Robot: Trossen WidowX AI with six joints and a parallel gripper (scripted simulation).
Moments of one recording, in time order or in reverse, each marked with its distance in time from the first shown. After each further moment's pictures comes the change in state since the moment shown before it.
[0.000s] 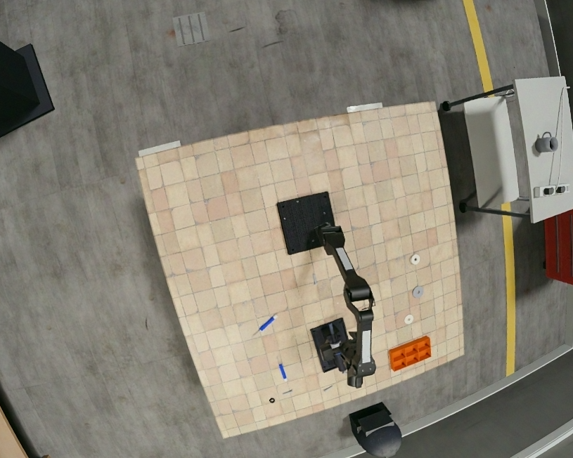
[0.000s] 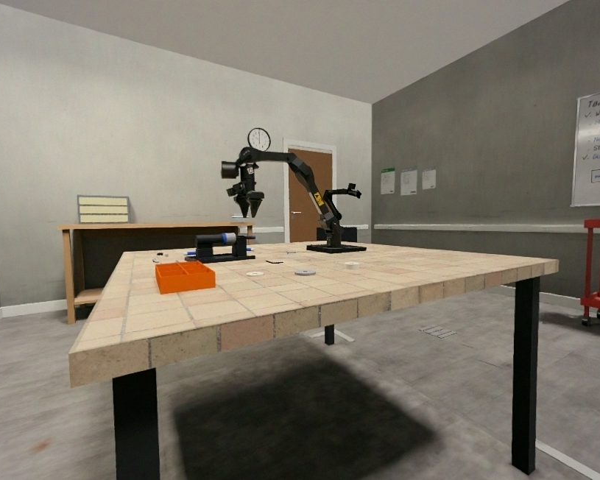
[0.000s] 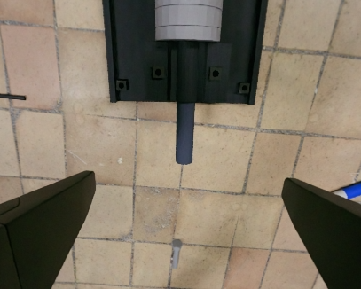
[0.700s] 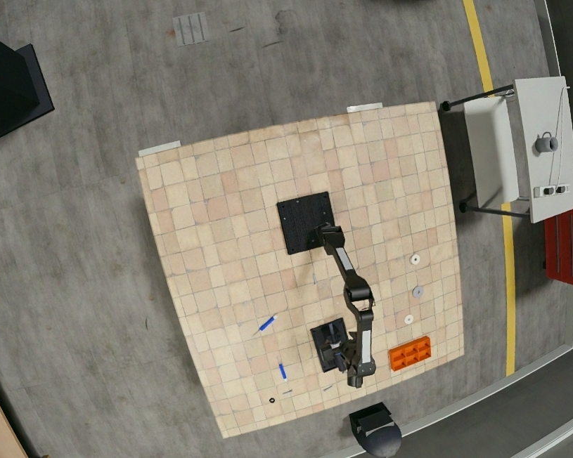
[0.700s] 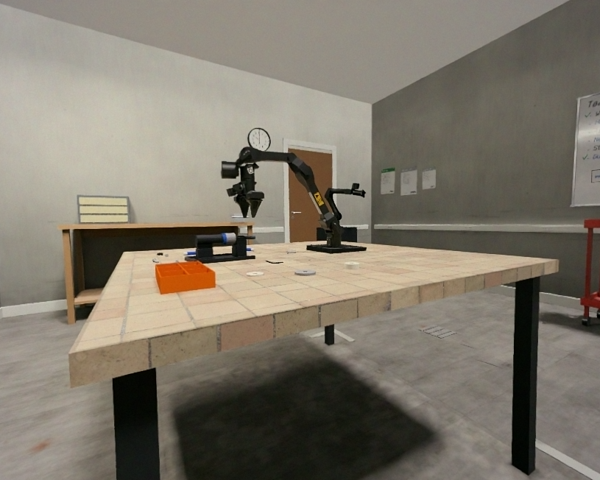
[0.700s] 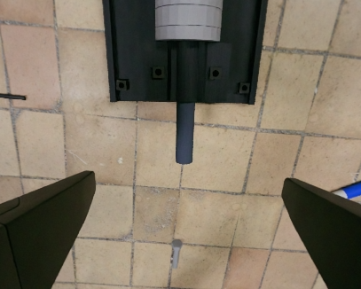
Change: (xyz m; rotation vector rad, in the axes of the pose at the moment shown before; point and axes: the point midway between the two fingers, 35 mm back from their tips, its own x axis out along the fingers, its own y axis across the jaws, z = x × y) arm 0.000 0.000 0.000 0.000 0.000 0.000
